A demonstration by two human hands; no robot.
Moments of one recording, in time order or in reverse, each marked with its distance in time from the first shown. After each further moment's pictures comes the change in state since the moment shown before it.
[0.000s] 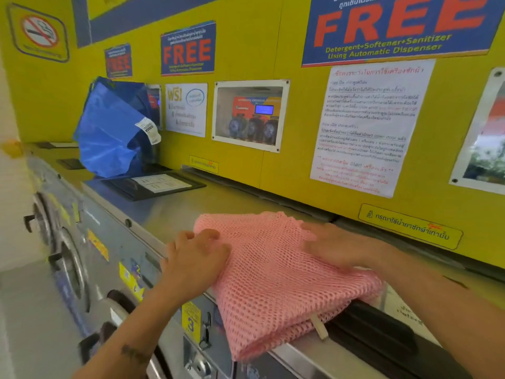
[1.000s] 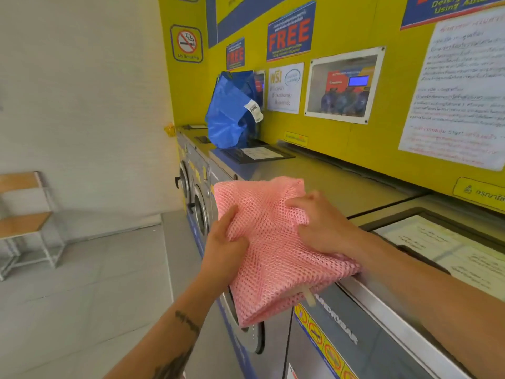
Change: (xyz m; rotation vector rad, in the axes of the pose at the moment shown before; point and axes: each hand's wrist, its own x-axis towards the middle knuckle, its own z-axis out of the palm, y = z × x) left_hand -0.165 -0.024 -0.015 -0.506 0.393 -0.173; right_hand -0.074 -0.106 0.075 0.171 0.115 -0.512
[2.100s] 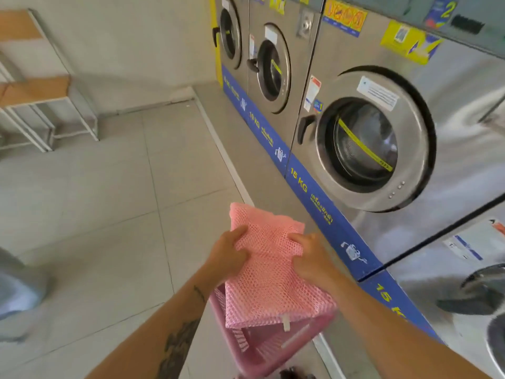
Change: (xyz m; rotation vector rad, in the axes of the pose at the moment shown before) left_hand -0.066 -0.460 -0.381 0.498 -0.420 -0.505; right_hand -0.067 -0.193 0.612 0.337 -0.382 0.511
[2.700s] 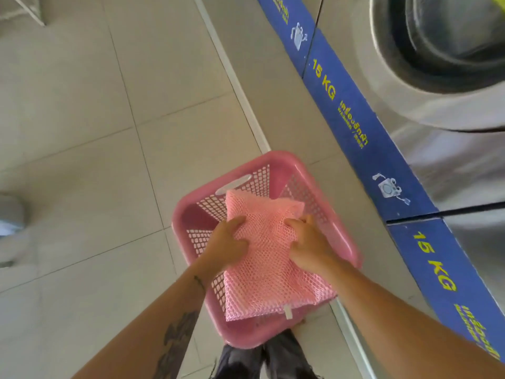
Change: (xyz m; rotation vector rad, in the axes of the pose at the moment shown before) left_hand 0.129 -0.135 0.163 -0.055 -0.147 -0.336; right_hand 0.134 0.178 0.132 -0.089 -0.285 0.136
